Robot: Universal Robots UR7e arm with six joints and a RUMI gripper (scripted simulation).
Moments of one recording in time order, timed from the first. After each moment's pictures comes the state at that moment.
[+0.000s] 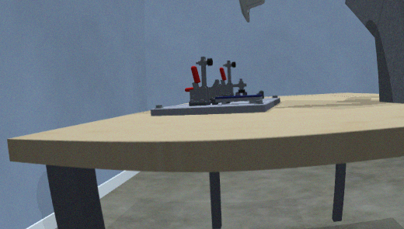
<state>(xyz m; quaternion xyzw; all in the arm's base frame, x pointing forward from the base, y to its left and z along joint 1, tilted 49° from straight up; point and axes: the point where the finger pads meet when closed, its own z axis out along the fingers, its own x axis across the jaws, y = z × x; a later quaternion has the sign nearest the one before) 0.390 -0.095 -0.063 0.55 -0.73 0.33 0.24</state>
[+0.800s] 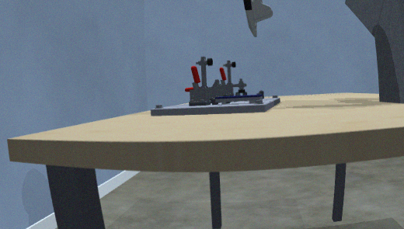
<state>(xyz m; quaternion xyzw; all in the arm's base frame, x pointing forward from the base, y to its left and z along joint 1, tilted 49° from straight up) 0.381 -0.106 -0.117 0.55 -0.73 0.33 0.24</state>
